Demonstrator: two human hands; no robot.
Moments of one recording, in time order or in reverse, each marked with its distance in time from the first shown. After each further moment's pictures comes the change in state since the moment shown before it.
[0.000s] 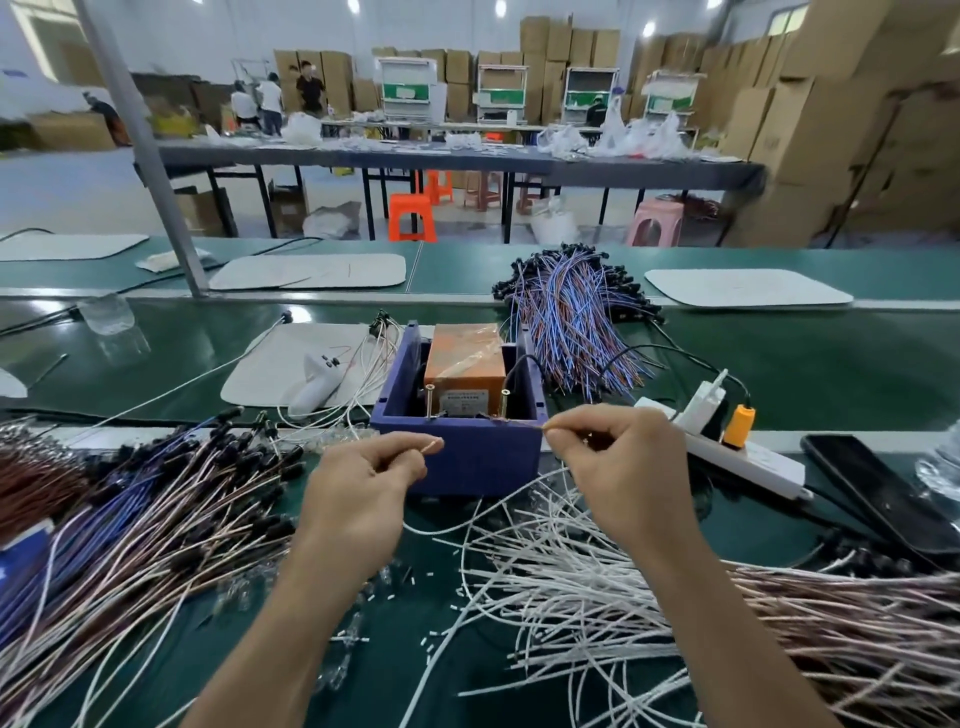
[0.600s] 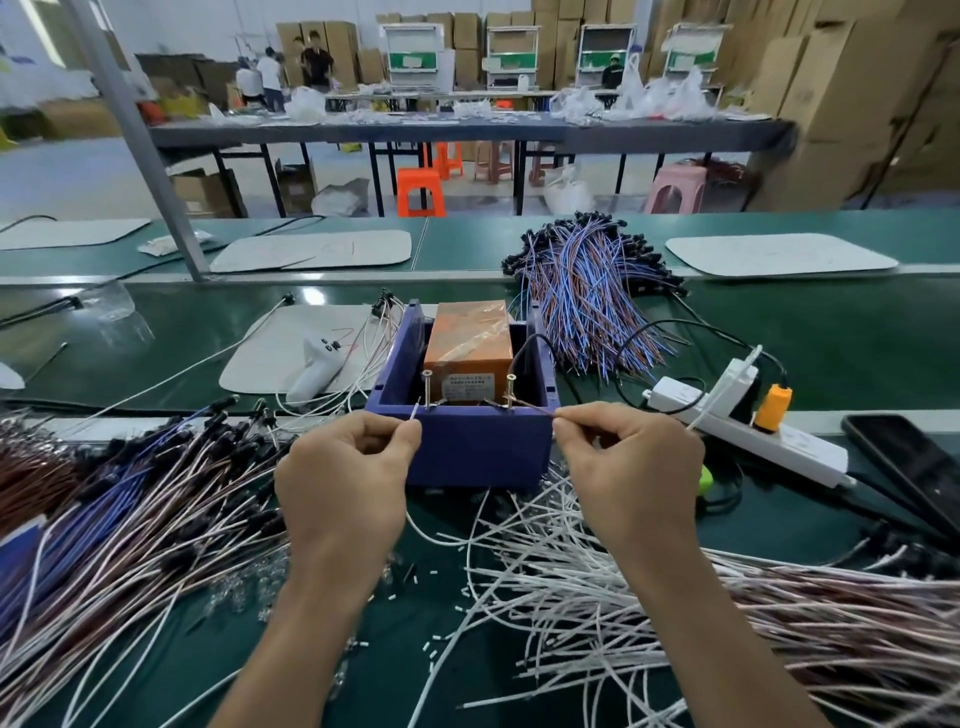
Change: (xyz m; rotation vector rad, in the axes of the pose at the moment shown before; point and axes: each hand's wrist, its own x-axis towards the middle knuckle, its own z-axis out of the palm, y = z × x) left_hand 0.011 -0.006 0.014 0.260 0.374 0.156; right_hand -0.004 0.020 0.029 -0.061 0.194 0.028
